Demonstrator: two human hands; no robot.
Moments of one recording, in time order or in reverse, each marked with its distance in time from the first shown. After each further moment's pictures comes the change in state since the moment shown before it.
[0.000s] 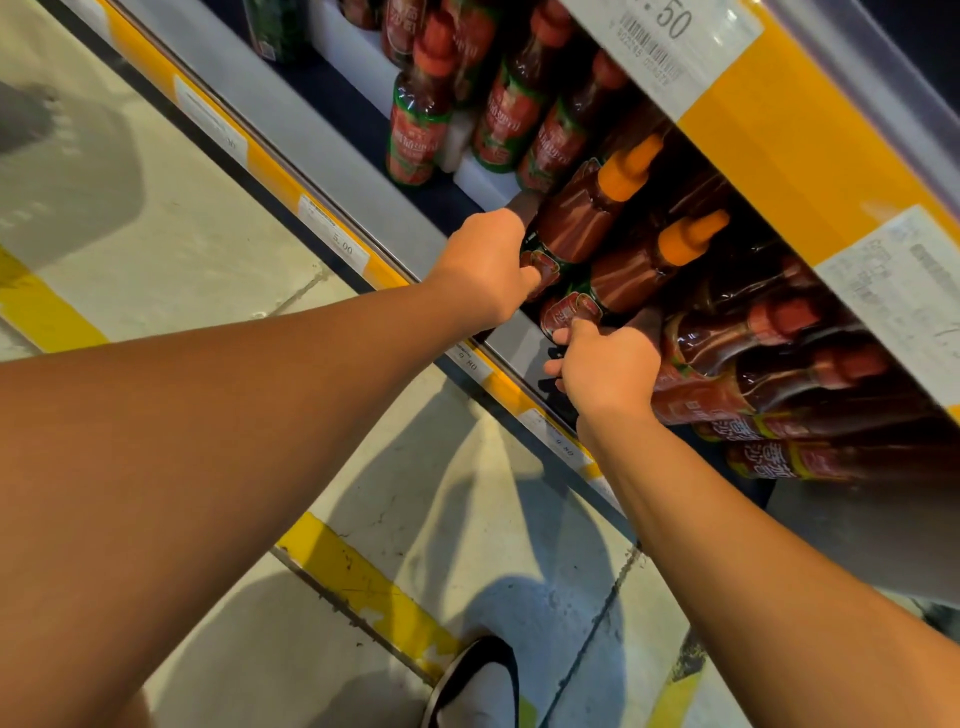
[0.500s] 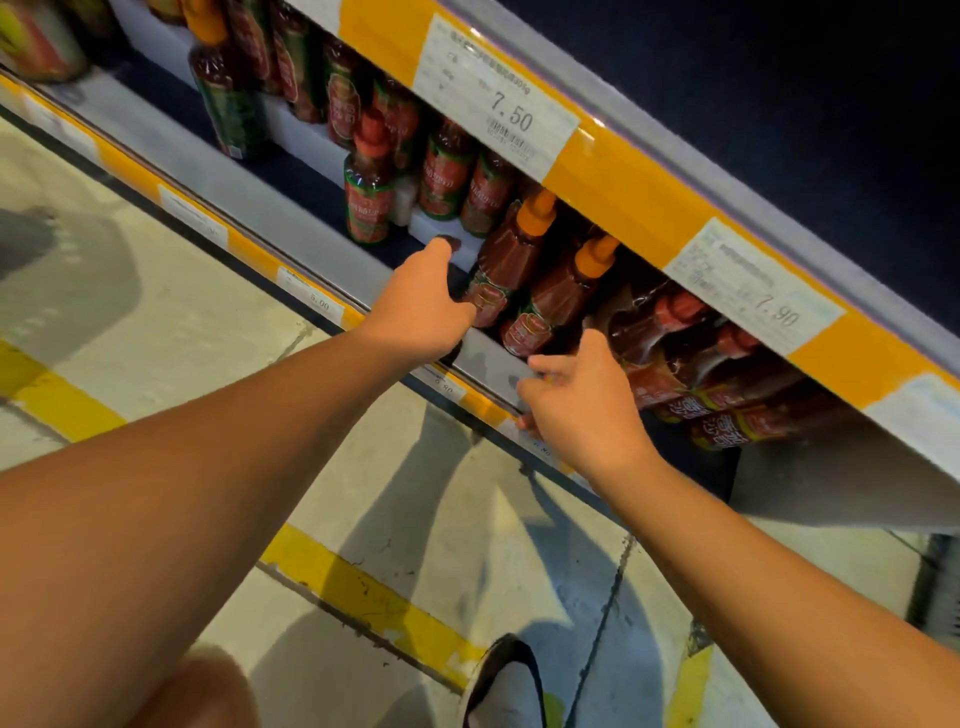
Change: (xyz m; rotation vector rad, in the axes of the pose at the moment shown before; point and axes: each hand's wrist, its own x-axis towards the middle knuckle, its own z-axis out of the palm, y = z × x) left_hand -0.033 0.002 -0.027 -0.131 0.005 -0.014; right_hand -0.072 -0.021 -0.064 -0.145 -0.287 -0.174
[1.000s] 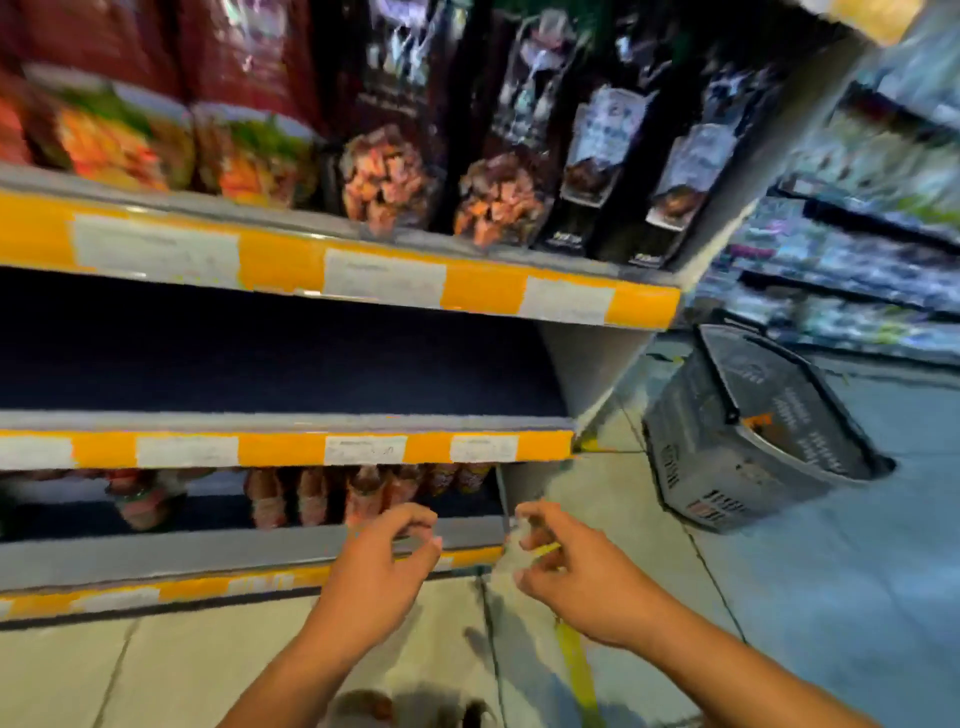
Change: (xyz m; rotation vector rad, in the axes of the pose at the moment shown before) left_hand -0.185 0.178 0.004 -0.091 -0.524 0.264; right_hand -0.261 0.005 -0.192 -0.005 0.128 0.201
